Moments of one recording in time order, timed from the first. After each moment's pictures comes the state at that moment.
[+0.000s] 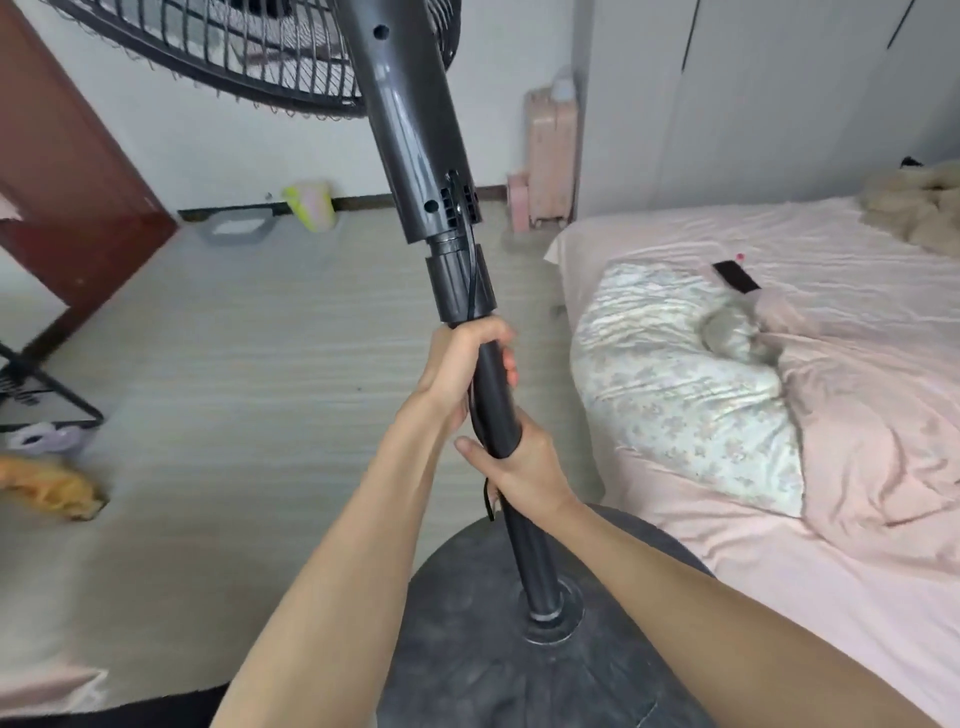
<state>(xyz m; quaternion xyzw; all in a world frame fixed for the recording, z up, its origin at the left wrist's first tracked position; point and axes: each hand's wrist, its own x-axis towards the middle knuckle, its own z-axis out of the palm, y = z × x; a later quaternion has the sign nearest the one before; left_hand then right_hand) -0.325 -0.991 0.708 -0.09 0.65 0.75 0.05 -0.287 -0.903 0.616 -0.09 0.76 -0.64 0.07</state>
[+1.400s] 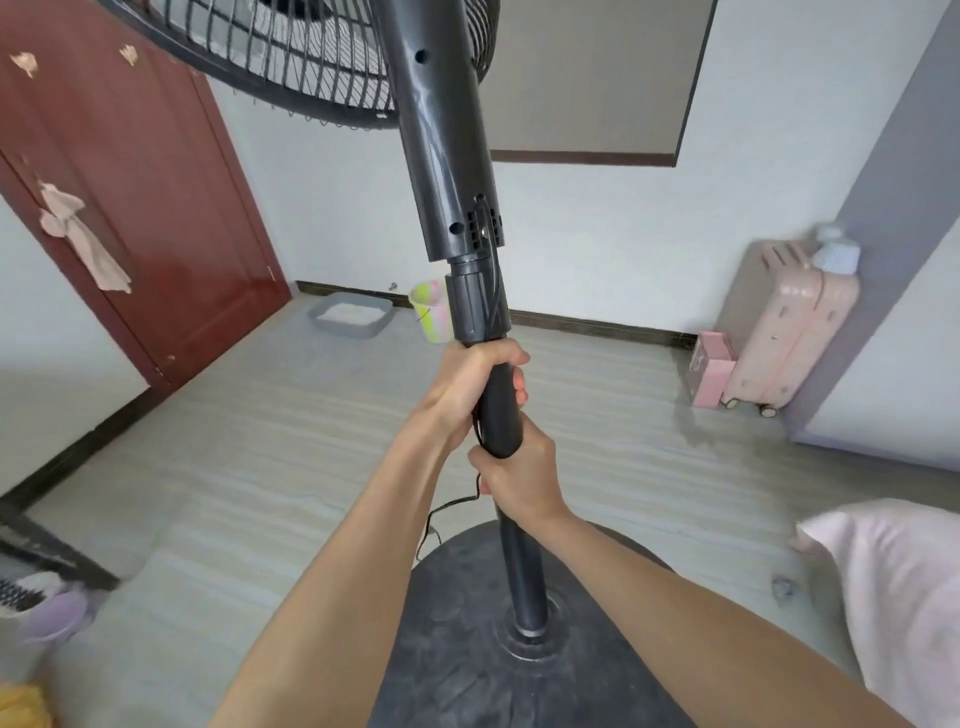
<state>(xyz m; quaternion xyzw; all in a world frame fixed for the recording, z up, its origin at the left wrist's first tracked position) -1.037 -1.583 0.753 -0.11 0.66 0.74 -0.05 -1.032 -1.499 0.669 -0.15 0.75 -0.65 0.05</state>
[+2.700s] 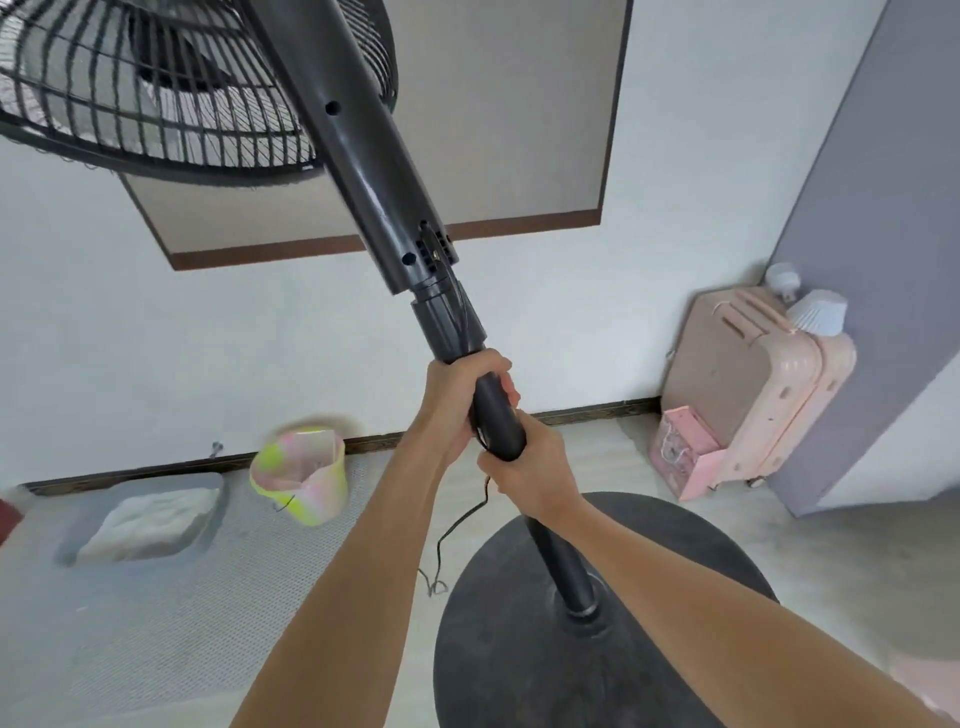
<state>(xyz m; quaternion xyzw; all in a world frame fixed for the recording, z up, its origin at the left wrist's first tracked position) -1.837 -1.836 0.743 0.00 0.60 0.80 0.08 -1.809 -1.740 0.666 -0.02 0.82 -0.56 -0.08</state>
